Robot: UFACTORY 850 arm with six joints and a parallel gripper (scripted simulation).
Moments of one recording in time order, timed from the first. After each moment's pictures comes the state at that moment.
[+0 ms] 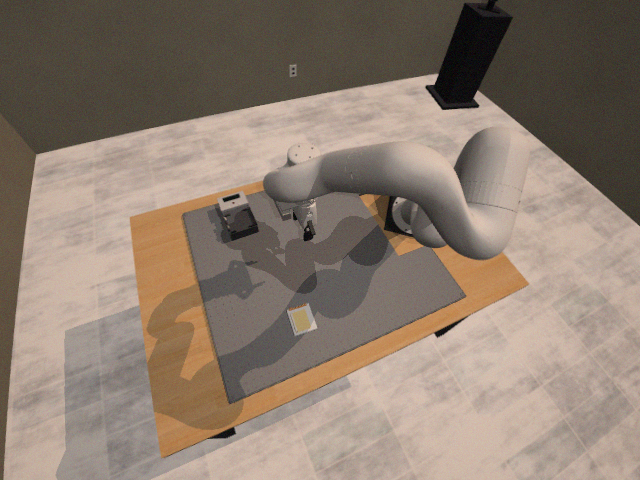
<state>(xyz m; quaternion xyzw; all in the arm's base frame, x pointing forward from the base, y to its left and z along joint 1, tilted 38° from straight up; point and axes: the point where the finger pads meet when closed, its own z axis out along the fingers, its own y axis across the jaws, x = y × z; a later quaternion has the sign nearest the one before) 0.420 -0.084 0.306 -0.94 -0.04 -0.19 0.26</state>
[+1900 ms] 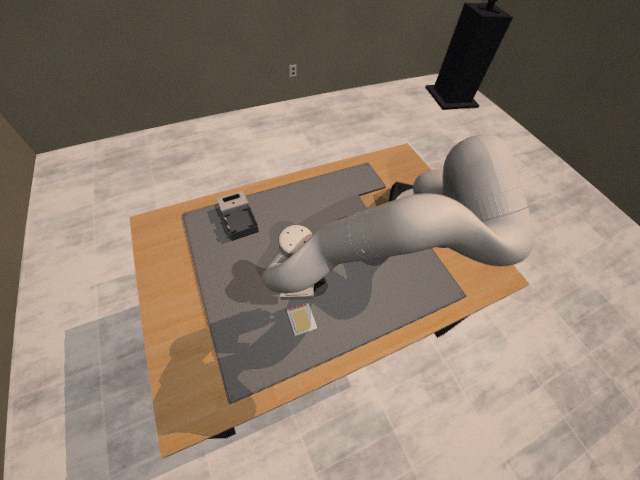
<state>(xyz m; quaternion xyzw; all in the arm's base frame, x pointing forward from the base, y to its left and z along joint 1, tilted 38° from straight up) 0.500 0.106 0.345 -0.76 -0.57 -0.30 0.11</state>
